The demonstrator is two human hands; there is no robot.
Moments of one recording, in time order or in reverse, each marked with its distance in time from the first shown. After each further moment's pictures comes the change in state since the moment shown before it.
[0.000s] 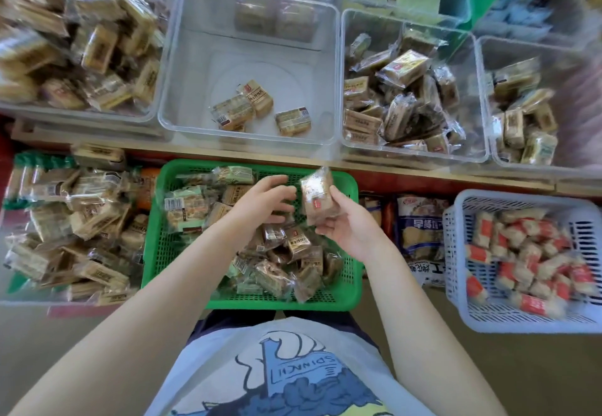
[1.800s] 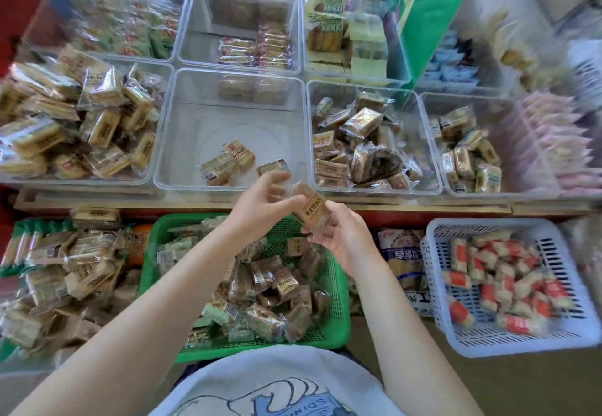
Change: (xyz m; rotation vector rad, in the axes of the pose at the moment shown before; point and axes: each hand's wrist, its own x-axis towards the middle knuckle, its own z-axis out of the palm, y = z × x) left_hand -0.029 0.088 0.012 0.376 0.046 0.429; right_hand -0.035 -0.049 0.016 0.035 0.060 -0.345
